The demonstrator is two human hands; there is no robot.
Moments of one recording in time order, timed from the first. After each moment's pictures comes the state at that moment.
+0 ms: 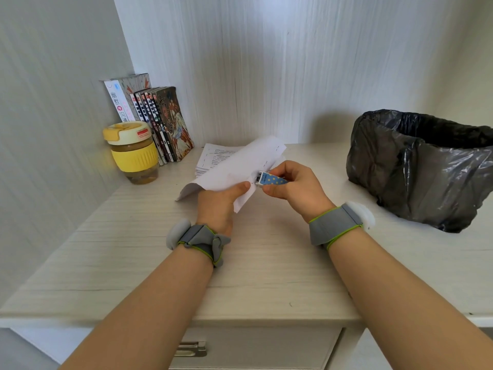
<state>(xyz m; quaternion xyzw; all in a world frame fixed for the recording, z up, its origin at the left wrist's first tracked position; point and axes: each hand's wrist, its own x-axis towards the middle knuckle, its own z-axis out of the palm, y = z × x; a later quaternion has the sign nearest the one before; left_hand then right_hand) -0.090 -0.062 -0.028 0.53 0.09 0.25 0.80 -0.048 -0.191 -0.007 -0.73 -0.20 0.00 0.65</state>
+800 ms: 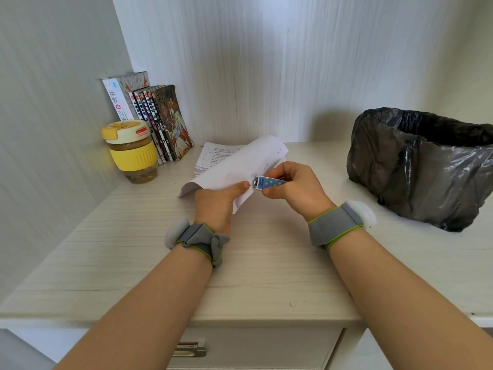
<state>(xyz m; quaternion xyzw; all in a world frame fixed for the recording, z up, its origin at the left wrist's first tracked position) -0.090 -0.063 -0.025 0.53 0.11 0.27 0.80 -0.048 -0.191 -0.006 -0.75 -0.21 0.01 0.63</state>
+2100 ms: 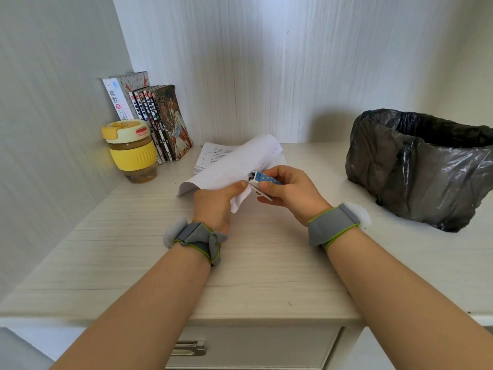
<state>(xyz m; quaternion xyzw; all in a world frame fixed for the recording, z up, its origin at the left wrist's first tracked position) -0.090 -0.061 -0.026 0.52 0.09 0.25 0.81 -0.052 -0.186 -0.010 -0.67 -0.21 0.11 0.70</state>
